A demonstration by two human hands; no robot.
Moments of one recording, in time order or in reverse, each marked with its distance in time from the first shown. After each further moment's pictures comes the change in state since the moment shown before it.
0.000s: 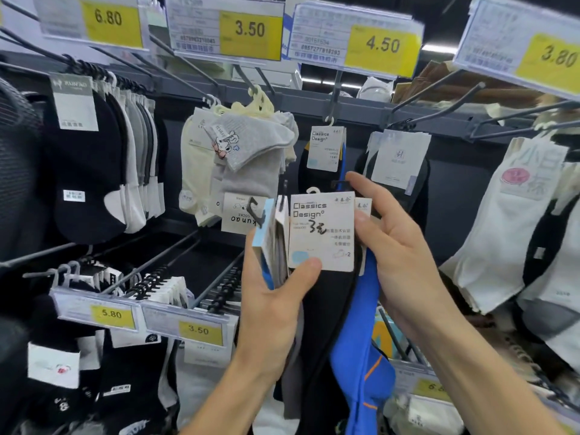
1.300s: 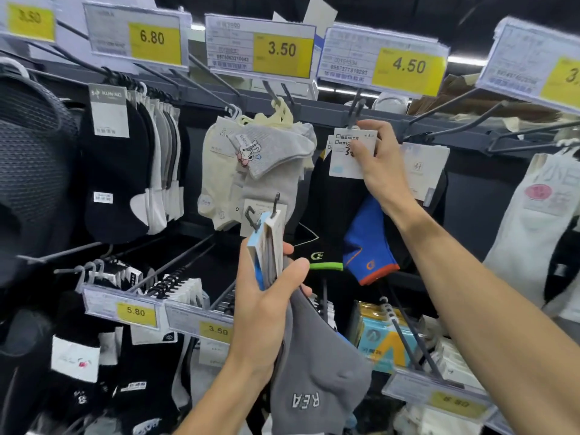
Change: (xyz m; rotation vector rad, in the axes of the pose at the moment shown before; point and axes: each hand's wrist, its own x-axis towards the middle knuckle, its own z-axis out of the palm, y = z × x) left_hand 0.004 0.010 -0.028 0.214 0.099 -0.081; right_hand 0.166 0.027 -0.031 -0.410 0.236 -0.204
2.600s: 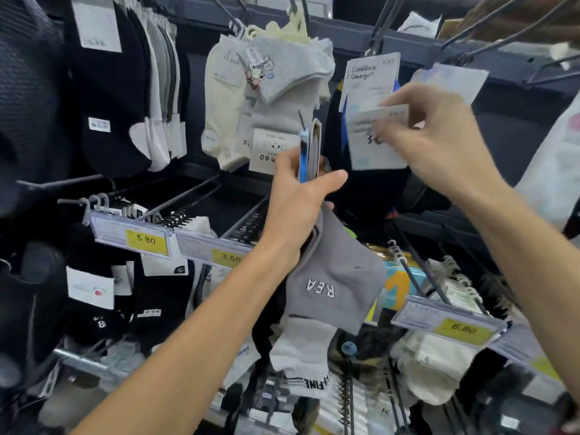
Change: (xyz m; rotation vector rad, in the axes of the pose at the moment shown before) left_hand 0.040 -0.008 0.019 0.068 -0.030 -0.140; right_hand -0.090 -0.056 -0.031 -0.413 -0.183 -0.082
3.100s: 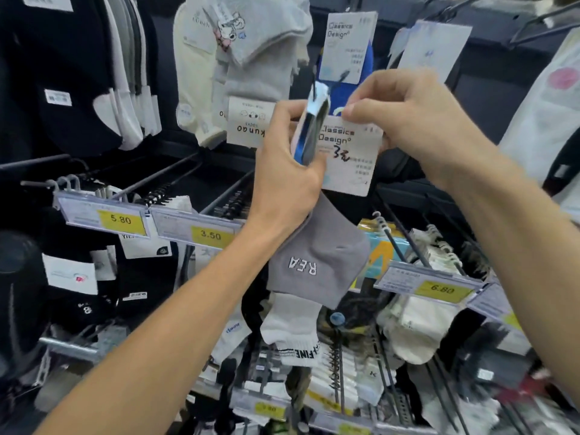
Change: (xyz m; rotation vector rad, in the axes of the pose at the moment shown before) left_hand -0.005 -0.002 0.005 0.279 -0.063 0.413; right_hand -0.019 -0.013 -0.002 0.248 -0.206 0.141
